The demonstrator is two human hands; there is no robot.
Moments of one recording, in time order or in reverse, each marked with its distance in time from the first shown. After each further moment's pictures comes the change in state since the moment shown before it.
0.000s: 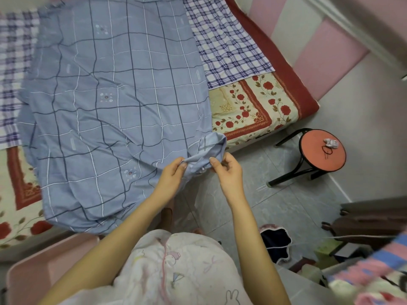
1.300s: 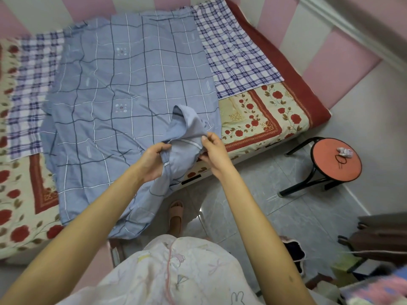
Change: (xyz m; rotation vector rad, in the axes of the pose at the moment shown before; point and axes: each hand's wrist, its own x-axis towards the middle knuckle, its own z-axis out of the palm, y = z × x) left_hand 0.042 0.036 -0.080 -0.647 -0.134 -0.485; right_hand 0.064 -0.031 0.059 0.200 -0.209 0.244
